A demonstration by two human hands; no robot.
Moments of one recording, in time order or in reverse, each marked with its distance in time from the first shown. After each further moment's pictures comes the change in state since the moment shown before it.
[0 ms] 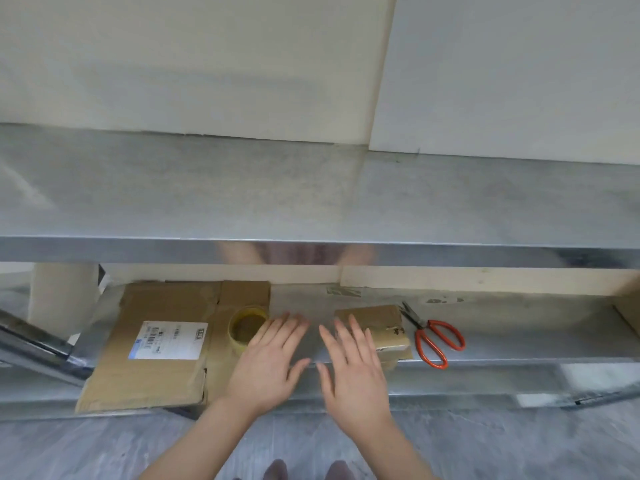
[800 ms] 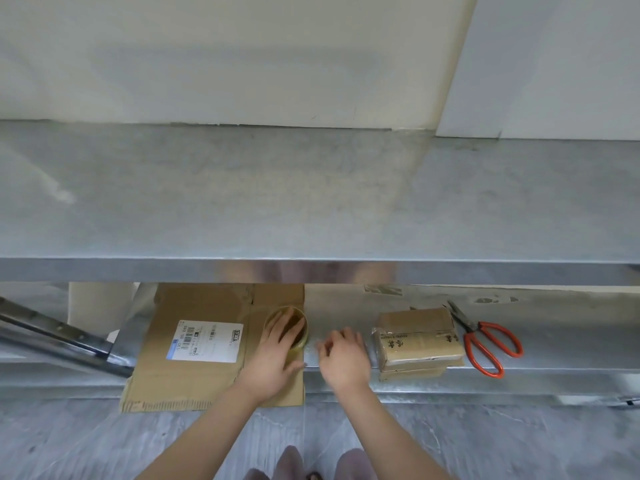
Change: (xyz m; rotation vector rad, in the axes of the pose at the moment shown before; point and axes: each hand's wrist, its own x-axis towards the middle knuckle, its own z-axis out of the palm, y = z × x) left_hand -0.004 -0.085 0.050 -0.328 -0.215 -0.187; right_hand 0.067 -0.034 0.116 0.154 -0.394 0.401
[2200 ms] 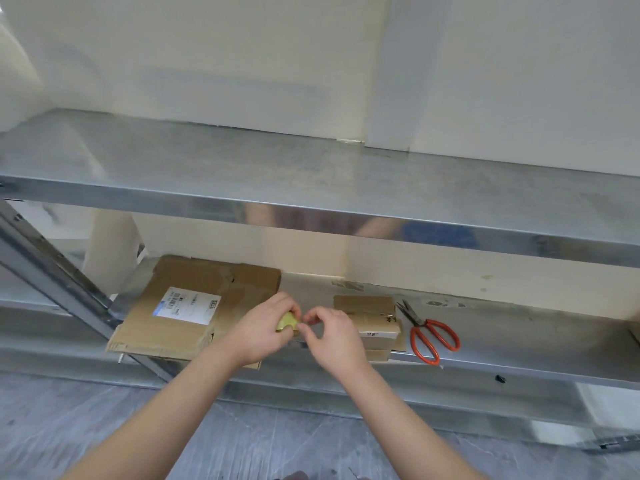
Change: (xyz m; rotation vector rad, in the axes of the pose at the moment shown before) left_hand -0.036 0.137 -0.059 -0.106 0.103 0.094; right_hand -0.076 0.045 -0.117 0.277 0.124 -0.455
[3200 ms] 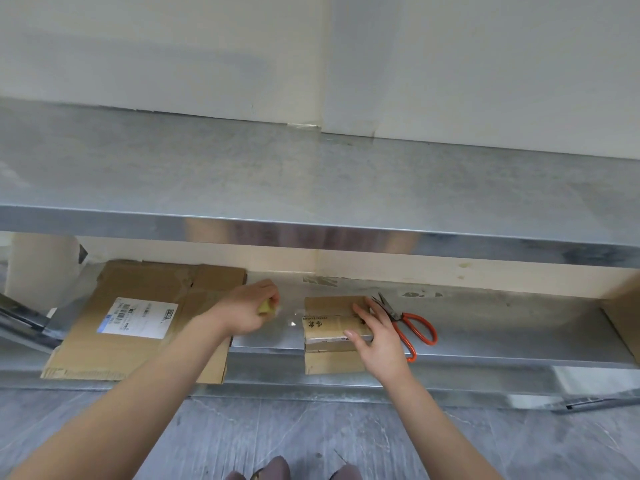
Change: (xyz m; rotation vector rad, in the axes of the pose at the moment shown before) left_hand 0.087 -0.042 0.018 0.163 -0.230 -0.046; right_hand -0.008 0.140 -0.042 0.048 0.039 0.295
